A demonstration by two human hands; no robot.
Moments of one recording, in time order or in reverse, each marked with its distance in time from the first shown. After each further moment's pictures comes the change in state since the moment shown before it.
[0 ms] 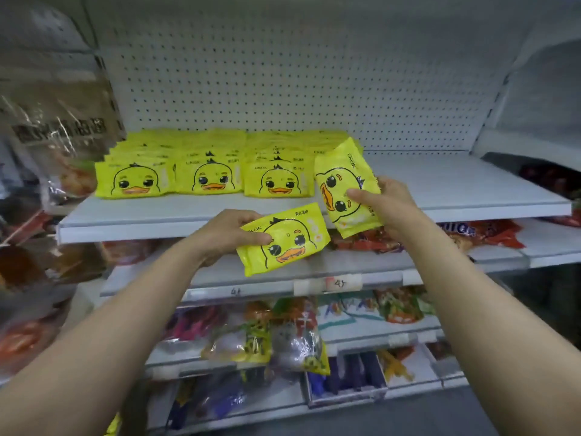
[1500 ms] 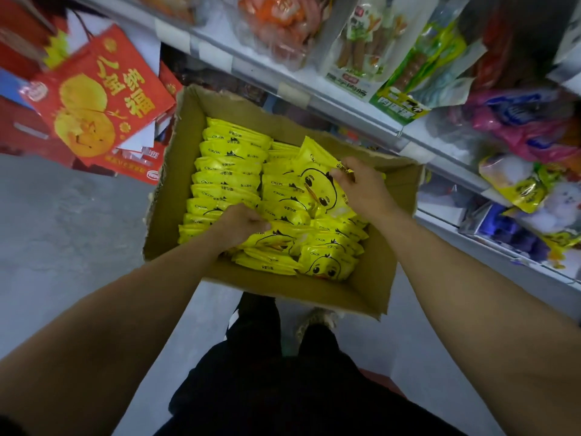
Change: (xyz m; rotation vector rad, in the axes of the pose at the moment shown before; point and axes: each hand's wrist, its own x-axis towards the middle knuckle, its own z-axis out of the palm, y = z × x) left_hand -0.388 -0.577 -0.297 0.021 0.065 -0.831; right_hand -0.259 0.314 0.675 -0.764 -0.783 0.251
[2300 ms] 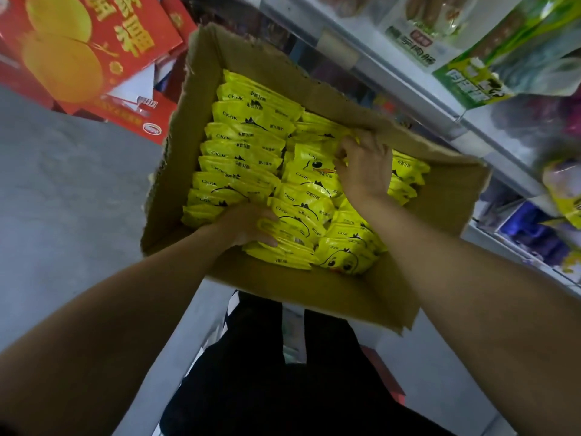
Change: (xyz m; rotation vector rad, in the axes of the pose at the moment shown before) left_hand 0.044 -0.078 0.014 0.156 -0.296 -0.092; right_hand 0.063 0.001 0.088 -0.608 0.077 -0.122
